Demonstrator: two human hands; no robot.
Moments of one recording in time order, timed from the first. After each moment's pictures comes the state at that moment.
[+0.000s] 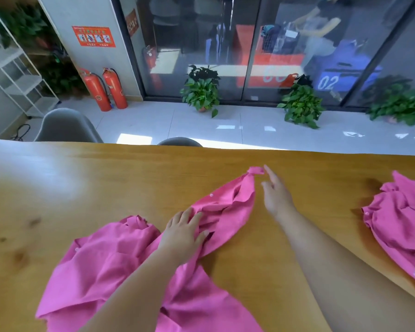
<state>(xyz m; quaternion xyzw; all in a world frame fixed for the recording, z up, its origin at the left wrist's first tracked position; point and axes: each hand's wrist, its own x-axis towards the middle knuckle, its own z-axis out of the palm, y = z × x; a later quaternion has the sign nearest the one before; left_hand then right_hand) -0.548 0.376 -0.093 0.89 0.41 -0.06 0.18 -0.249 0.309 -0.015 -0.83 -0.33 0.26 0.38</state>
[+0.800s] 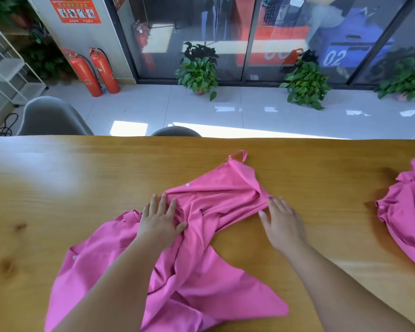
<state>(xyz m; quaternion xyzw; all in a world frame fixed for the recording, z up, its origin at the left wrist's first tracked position) -0.569 0.453 -0.125 0.86 0.46 -0.20 0.09 -0.249 0.259 -0.105 -0.87 -0.47 0.12 0.01</state>
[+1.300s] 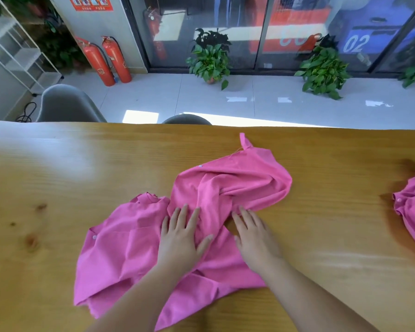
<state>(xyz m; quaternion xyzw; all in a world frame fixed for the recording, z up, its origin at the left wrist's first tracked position) -0.584 0.345 -0.121 0.87 0.47 -0.04 0.13 -0.358 0.242 -0.125 -0.77 -0.62 0.15 -0.01</state>
